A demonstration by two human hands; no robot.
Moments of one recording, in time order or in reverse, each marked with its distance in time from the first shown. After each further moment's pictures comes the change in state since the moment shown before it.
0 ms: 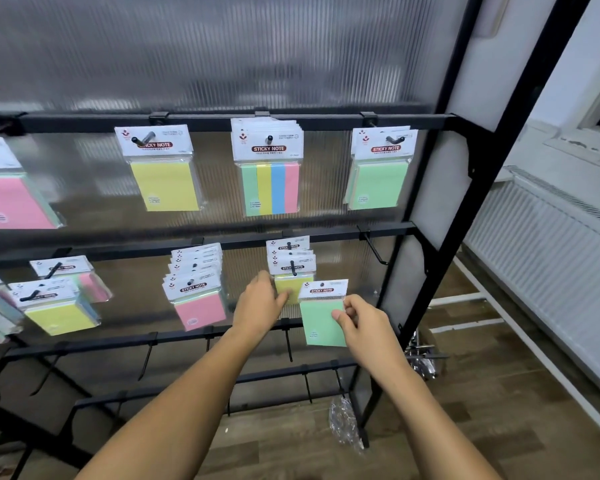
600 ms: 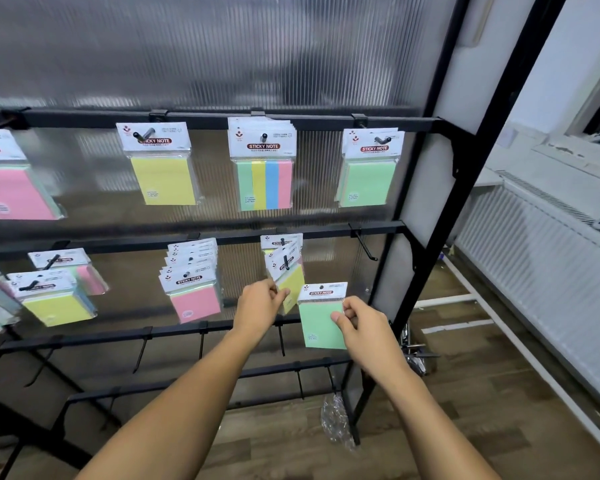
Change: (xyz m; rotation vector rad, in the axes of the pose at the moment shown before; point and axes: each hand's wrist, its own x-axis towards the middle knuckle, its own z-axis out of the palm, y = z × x) left_hand -0.026 0.016 0.002 -0.096 0.012 -0.017; right_hand -0.021 0.000 -0.016 -0.003 -0.031 0.031
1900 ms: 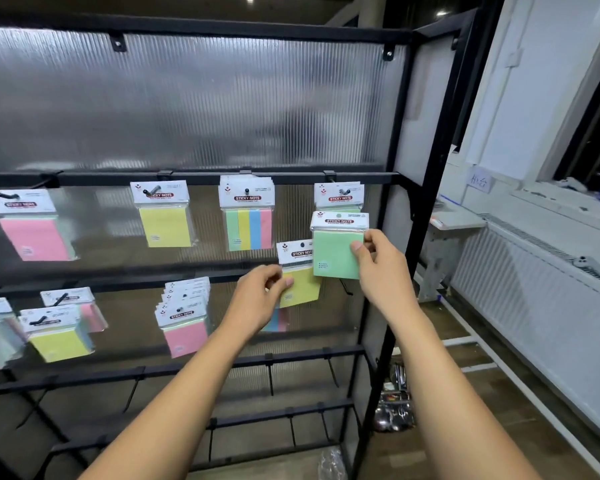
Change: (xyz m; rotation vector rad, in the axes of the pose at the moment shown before) left_hand -0.026 0.098 -0.070 -0.192 0.121 0.317; right_hand 0.043 -0.073 -0.121 0.170 0.353 -0.240
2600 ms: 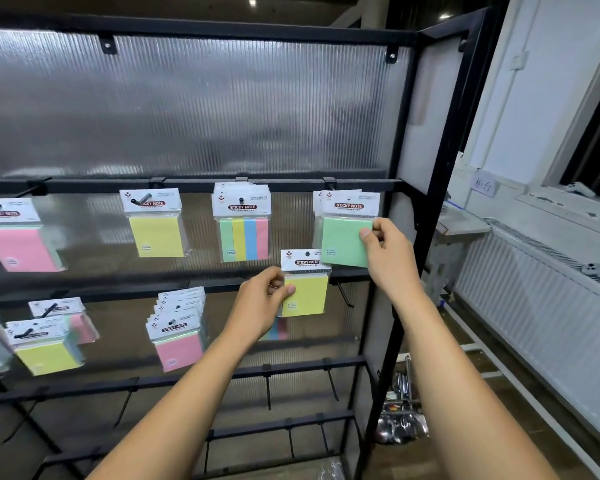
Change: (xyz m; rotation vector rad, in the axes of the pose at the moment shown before) left_hand 0.021 -0.006 0.016 -0.078 -0.007 -0.034; right_hand 0.051 0.017 0.000 0.030 0.035 0.017
